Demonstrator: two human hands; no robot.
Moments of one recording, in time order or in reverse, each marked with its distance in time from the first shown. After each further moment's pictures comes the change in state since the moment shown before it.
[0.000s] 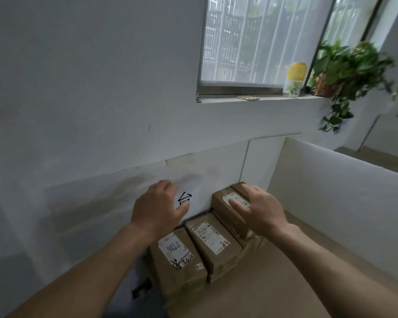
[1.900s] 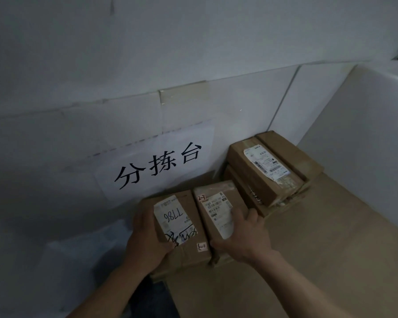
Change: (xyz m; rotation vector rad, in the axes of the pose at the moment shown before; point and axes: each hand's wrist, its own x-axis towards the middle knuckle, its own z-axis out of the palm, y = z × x) left_hand -0.086 -0.065 0.207 -0.529 -0.342 -0.621; right_hand -0.021 0.058 0.226 -0.105 -0.554 0.251
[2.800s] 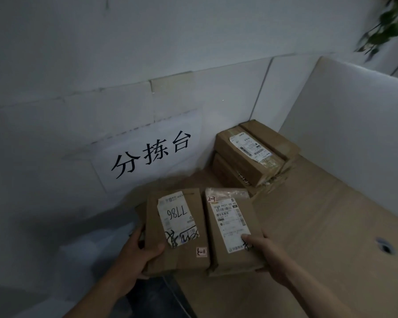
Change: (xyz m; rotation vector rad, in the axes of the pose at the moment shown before) left_hand -0.045 -0.052 -0.007 -0.745 -0.268 -0.304; right_hand -0.078 0.065 0.025 1.255 -0.232 0.372
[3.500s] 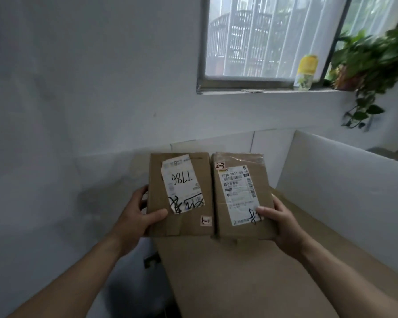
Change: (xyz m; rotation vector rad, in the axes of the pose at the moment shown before) left_hand -0.170 0.141 0.048 0.021 0.029 0.598; right_hand -0.141 -0.124 -0.077 0.144 -0.326 -0.629
